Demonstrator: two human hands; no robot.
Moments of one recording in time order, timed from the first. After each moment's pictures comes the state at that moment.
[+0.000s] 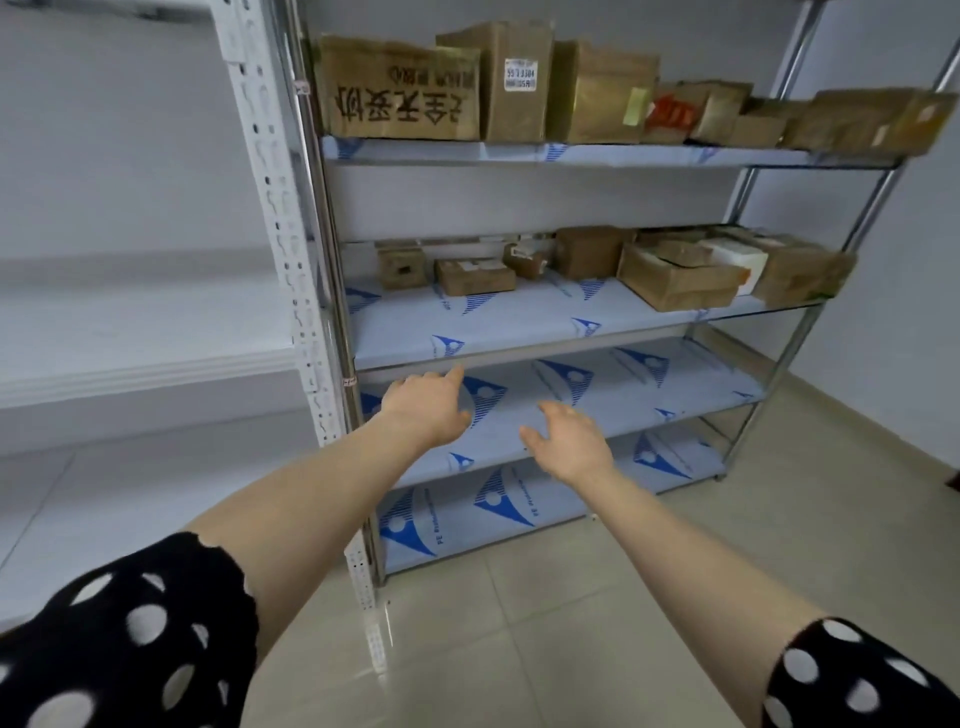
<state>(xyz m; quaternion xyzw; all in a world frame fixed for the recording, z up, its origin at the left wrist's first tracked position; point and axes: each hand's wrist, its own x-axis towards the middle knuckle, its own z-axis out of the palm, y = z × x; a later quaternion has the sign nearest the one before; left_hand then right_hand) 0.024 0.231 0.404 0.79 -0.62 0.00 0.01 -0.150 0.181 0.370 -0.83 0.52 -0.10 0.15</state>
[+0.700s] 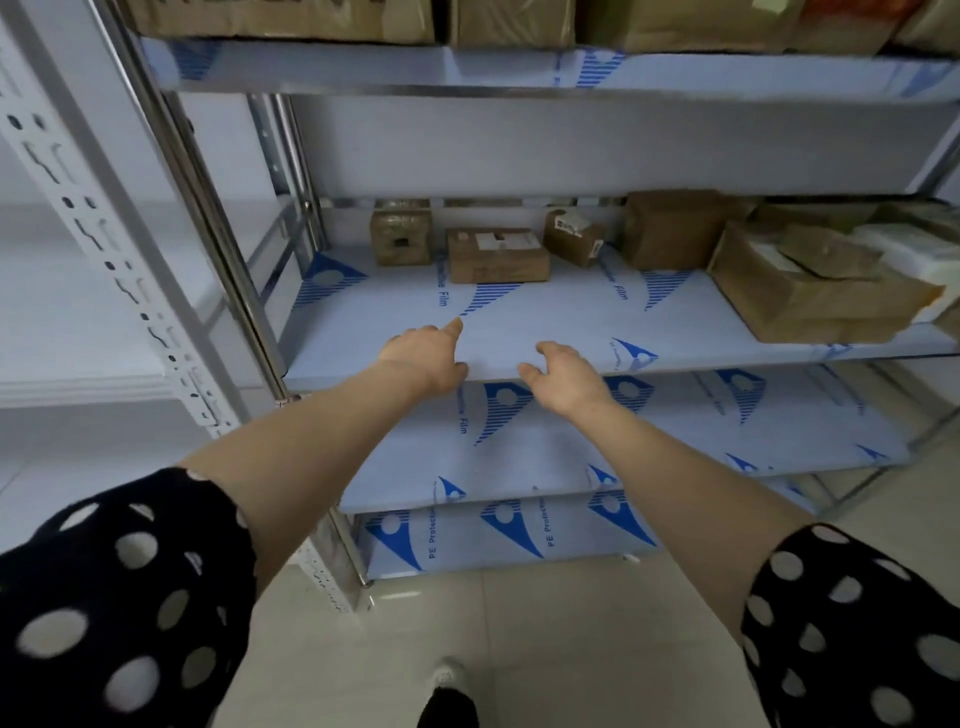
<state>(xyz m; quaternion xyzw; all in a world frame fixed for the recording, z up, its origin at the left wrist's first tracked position) 0.070 -0.072 0.374 0.86 -0.51 -0.06 0.01 -0.081 -0.166 0.352 -0.86 0.44 -0.06 0.25</state>
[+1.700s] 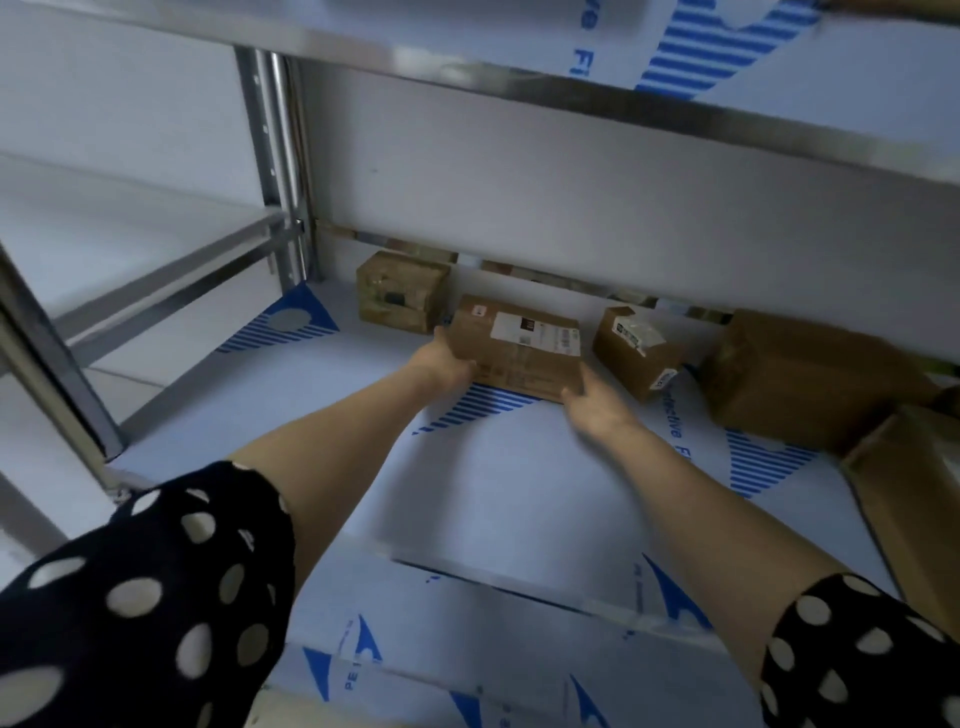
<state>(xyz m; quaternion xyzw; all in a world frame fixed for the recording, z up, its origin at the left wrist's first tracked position) 0.192 -0.336 0.320 0.87 -0.29 -0.19 0.35 0.055 -0.477 0.307 -0.88 0.35 -0.07 0.31</state>
